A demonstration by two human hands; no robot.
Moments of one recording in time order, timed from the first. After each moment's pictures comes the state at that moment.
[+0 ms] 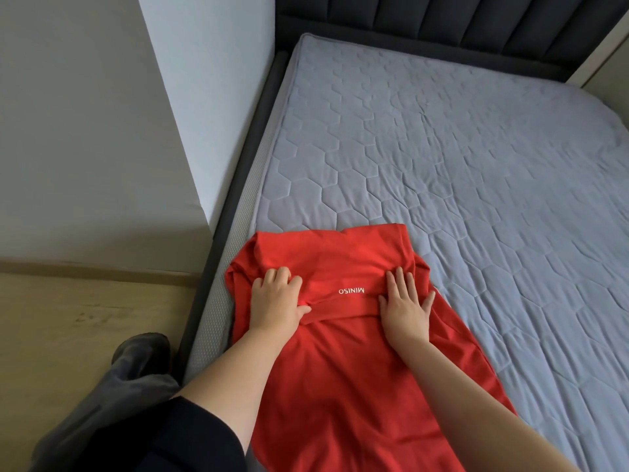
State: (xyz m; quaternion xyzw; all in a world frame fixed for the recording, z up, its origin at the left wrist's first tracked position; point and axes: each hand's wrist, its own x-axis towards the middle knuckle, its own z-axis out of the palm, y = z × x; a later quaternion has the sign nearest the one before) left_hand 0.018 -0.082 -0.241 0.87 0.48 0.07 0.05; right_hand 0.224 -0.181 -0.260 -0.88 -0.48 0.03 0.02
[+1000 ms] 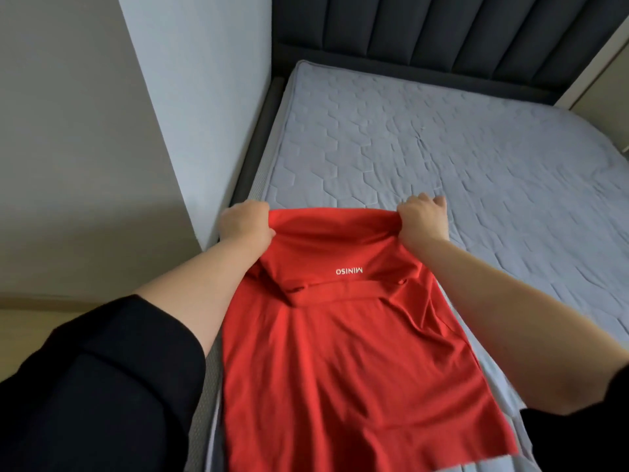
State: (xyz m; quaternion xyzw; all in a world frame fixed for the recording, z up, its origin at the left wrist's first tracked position) left_hand 0.036 0.073 -0.134 0.83 0.55 0.06 0.03; right_hand 0.302 -0.035 -0.122 -0.81 -0.56 -0.18 -0.04
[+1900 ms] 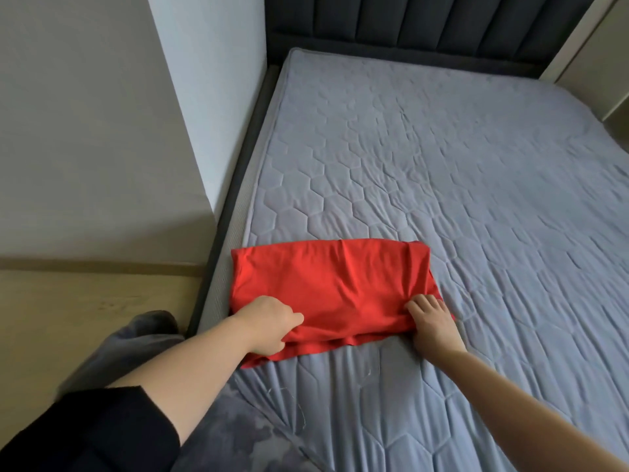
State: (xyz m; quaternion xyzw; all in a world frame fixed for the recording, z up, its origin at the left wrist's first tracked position) left_hand -0.039 -0.157 -0.191 0.97 0.17 -0.17 0.02; right_hand 0.241 -0.319 -0.230 -0.75 -0.64 -0.09 0.10
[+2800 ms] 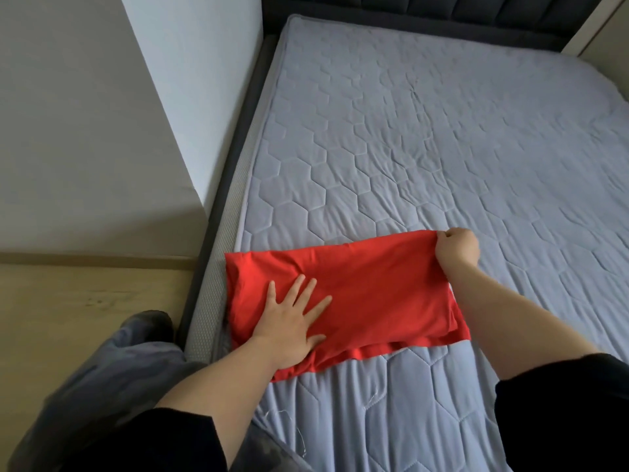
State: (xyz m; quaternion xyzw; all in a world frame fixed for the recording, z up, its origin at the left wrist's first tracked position) left_hand 0.002 -0.153 -0.244 0.95 0.28 -0.14 0.02; right_hand 0.329 -0.184 -0.201 -0.94 -0.21 0.07 0.27
